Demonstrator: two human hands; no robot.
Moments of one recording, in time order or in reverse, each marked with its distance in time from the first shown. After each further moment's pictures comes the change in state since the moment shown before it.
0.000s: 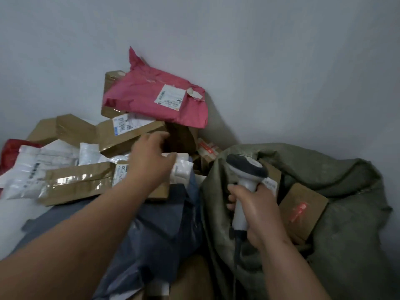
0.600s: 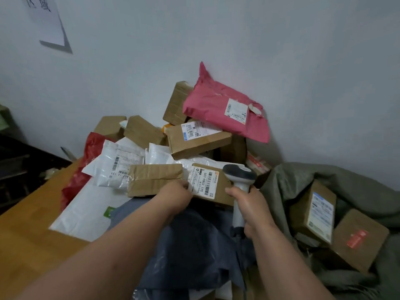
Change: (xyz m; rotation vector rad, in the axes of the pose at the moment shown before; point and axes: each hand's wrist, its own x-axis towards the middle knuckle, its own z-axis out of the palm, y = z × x) left_hand -0.030 -0.126 -0.079 -0.258 -0.392 -0.443; right_hand -0.031 -0.001 0.170 0.012 -0.170 0.021
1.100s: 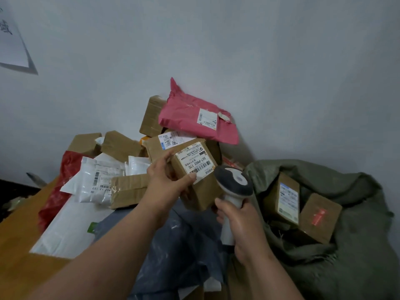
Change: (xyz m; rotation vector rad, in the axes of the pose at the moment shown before) left_hand -0.038 0.026 0.000 -0.656 0.011 0.395; right_hand -0.086 0.004 -0.022 0.215 0.009 -0.163
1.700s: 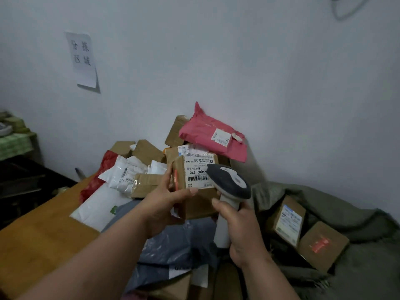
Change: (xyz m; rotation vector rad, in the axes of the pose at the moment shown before) left_hand -0.089 0.032 0.011 -0.120 -0.108 -0.212; right_hand -0.047 -0.043 -0.026 0.031 -0.250 -0.045
